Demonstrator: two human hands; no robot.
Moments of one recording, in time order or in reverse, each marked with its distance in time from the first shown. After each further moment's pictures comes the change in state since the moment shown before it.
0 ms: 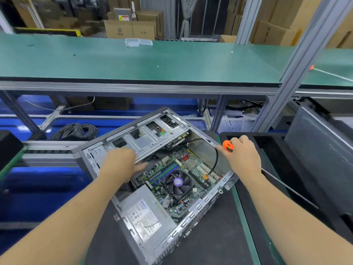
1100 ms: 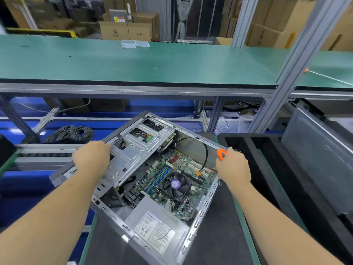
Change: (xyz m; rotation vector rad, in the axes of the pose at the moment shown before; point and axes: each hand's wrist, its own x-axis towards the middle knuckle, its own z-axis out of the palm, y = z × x) left_hand 0.022 -0.059 0.008 0.034 -0.090 -0.353; right_hand -0.017 -0.037 -0.005 -0.017 -0.275 0.353
